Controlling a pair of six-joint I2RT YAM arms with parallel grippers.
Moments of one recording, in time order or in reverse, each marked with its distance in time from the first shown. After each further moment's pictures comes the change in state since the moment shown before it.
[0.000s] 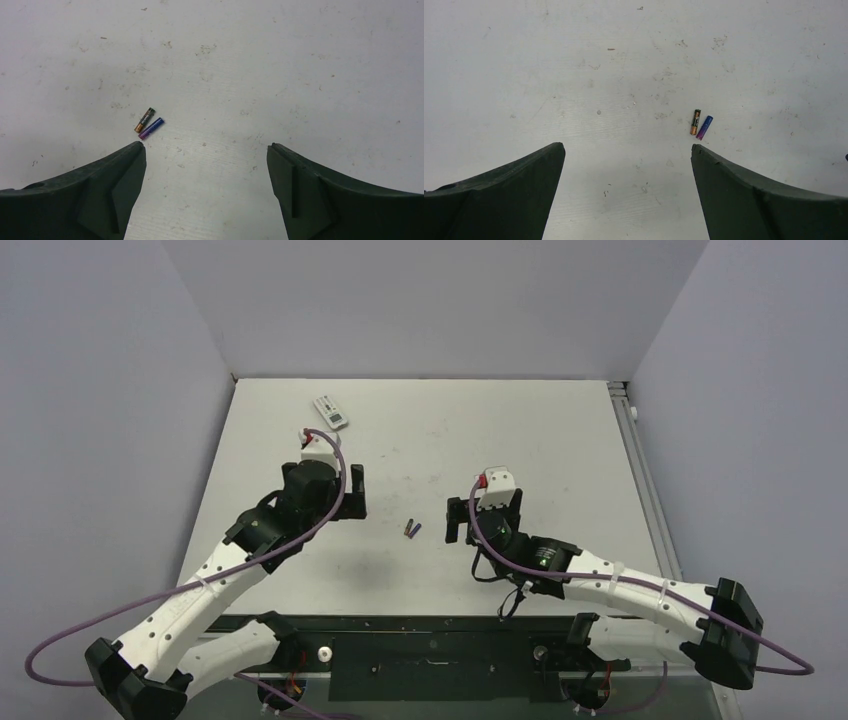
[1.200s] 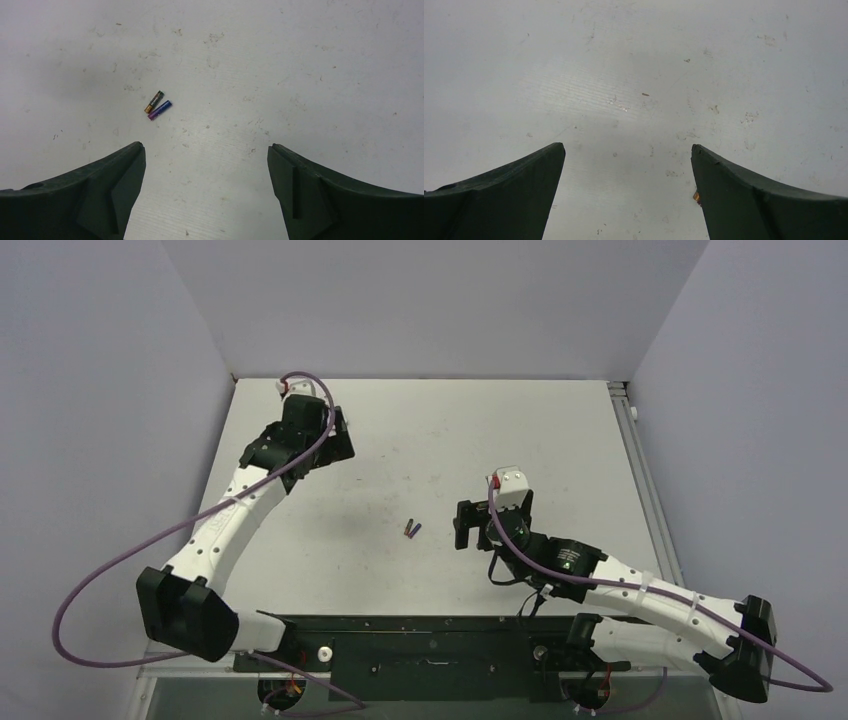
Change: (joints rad) left arm 0.301 0.360 0.313 -0.043 0.092 -0.077; right arm 0.000 -0.136 0.036 -0.186 -0.061 0.017
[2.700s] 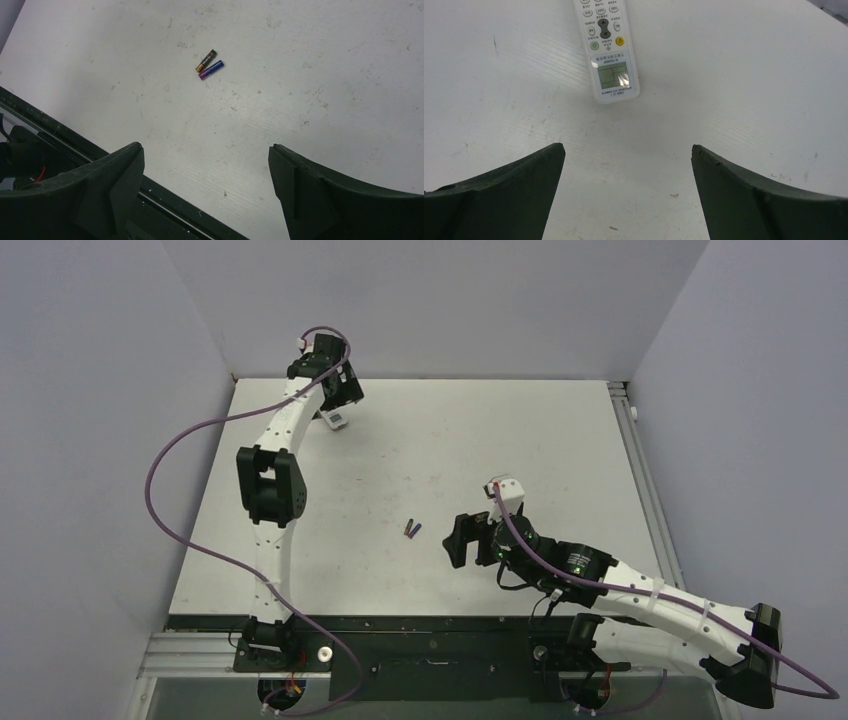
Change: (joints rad) left arm 0.164 1.015 1.022 -0.209 0.059 -0.084; right arm 0.005 -0.053 -0.008 -0.052 -0.267 0.081
